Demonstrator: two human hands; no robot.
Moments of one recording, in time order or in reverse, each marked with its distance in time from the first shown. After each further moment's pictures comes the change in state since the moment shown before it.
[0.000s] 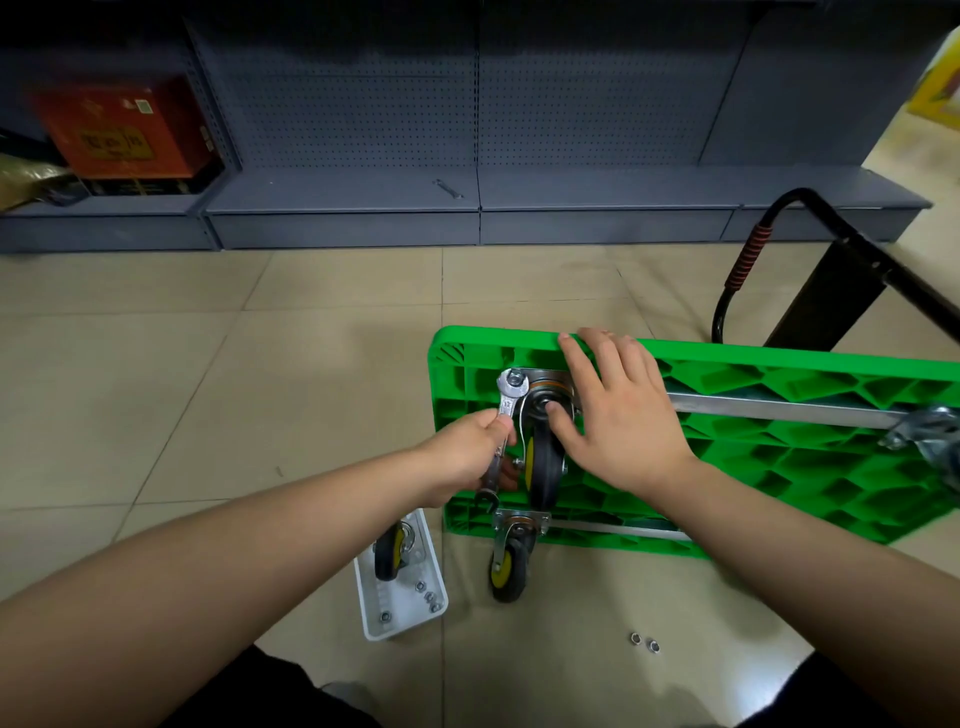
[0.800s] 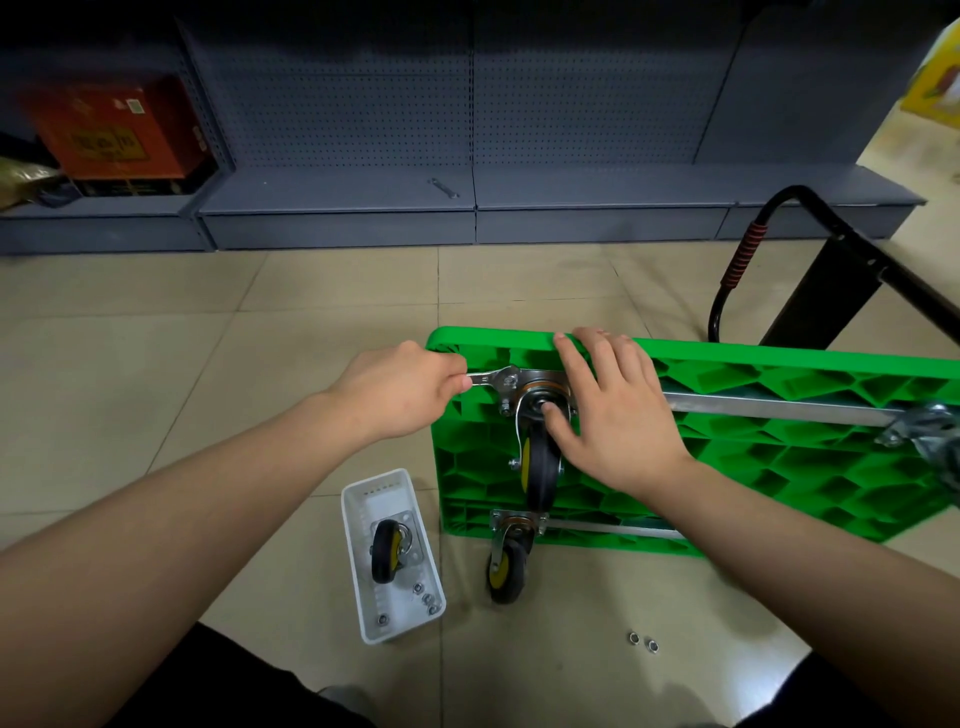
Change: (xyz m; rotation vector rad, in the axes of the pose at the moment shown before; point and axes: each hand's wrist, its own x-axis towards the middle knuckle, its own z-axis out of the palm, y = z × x) left_hand -0.024 0.055 -0.077 1.327 0.306 0.305; right_hand 0.000 0.000 -0.001 0.002 0.002 0.003
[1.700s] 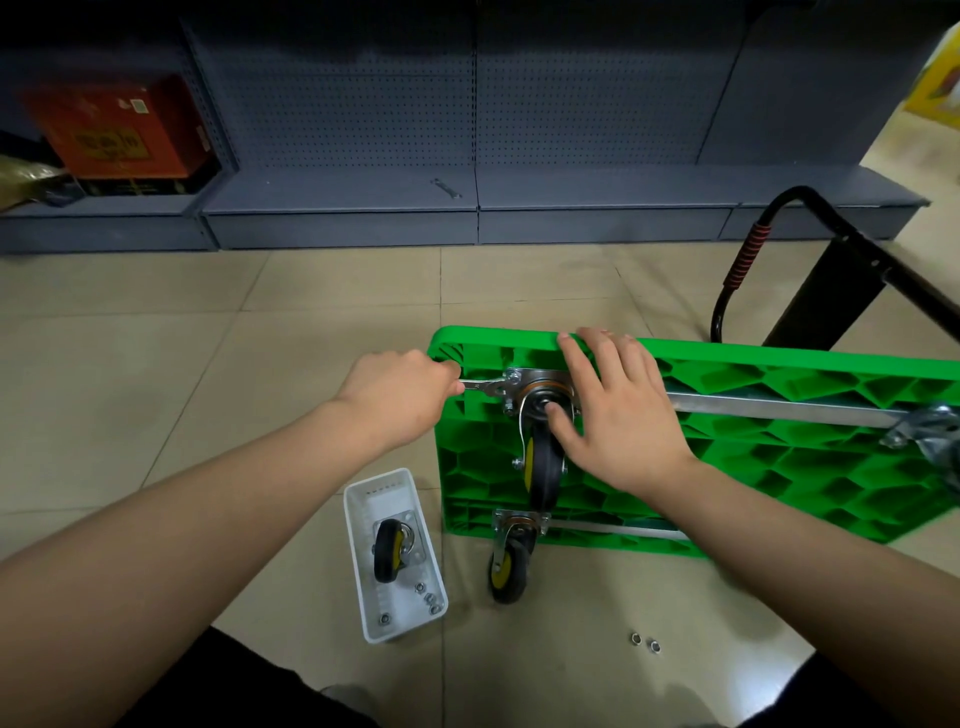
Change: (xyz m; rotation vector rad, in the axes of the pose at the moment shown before) left_hand -0.005 0.004 0.005 0.176 0.027 -0.017; right_hand 0.001 0.000 0.000 -0.015 -0.014 0.003
